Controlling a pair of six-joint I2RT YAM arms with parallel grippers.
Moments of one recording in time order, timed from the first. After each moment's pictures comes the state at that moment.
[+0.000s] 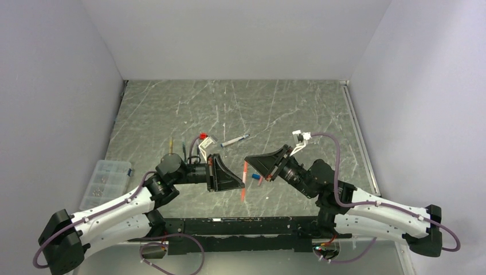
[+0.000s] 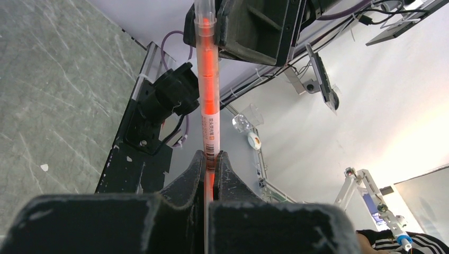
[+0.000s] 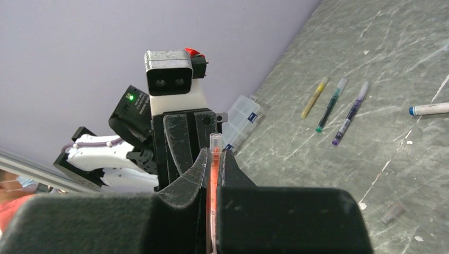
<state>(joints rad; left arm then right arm) -0.87 0.86 0.44 0.58 0.67 -0.96 1.18 0.67 0.61 0.17 0.27 0.80</state>
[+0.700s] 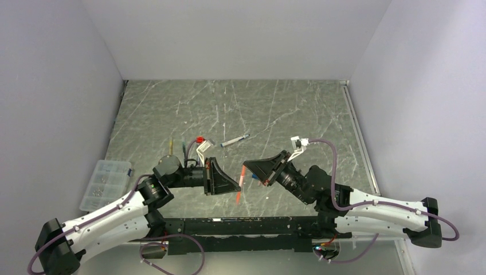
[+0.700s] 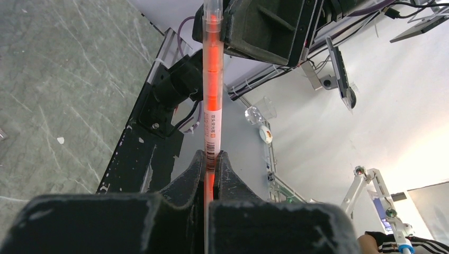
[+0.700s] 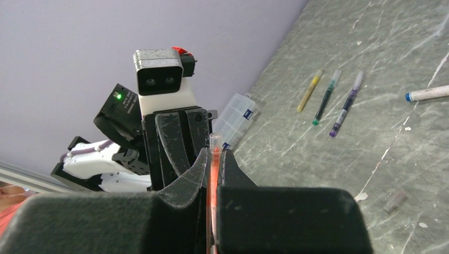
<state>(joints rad) -0.87 0.75 0.45 0.36 0.62 -0.90 1.29 0.68 0.57 0.21 0.42 0.81</state>
